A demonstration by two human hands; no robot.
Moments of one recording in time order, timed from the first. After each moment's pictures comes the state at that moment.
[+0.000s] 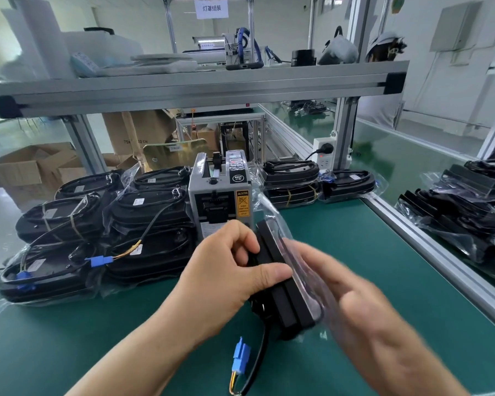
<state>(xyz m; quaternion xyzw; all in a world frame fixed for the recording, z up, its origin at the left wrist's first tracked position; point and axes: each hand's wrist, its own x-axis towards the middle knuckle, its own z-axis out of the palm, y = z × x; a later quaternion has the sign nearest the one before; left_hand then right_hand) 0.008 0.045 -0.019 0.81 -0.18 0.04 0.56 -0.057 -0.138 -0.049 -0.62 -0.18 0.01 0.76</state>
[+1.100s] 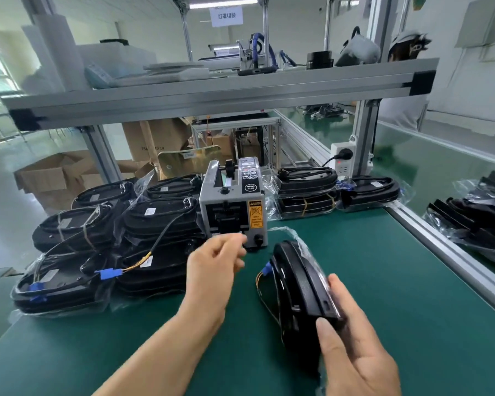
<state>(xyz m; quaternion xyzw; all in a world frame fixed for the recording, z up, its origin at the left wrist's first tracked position) 0.072 0.043 -0.063 0.72 0.01 0.10 0.69 -0.045 -0.094 -0.118 -0.65 0.07 -0.30 0.69</state>
